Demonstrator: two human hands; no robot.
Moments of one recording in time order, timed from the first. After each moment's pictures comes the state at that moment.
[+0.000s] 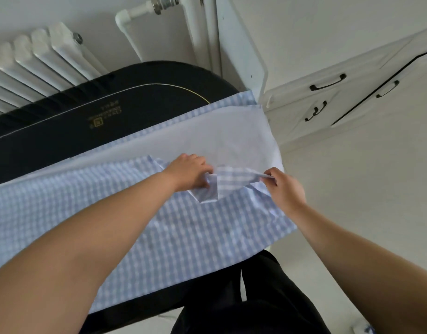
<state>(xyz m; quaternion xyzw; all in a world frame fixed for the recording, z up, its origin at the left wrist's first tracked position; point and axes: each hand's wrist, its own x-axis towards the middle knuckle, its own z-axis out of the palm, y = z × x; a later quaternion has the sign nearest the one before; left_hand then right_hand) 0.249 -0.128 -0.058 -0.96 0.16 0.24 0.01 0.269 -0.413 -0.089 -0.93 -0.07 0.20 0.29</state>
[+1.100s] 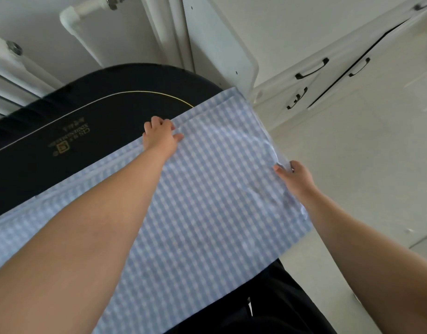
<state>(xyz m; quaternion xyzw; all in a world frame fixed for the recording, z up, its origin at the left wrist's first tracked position) 0.361 -0.068 -0.093 -0.97 -0.17 0.17 -0.11 0.301 -0.410 -0.110 -0.86 0.23 0.22 0.39</state>
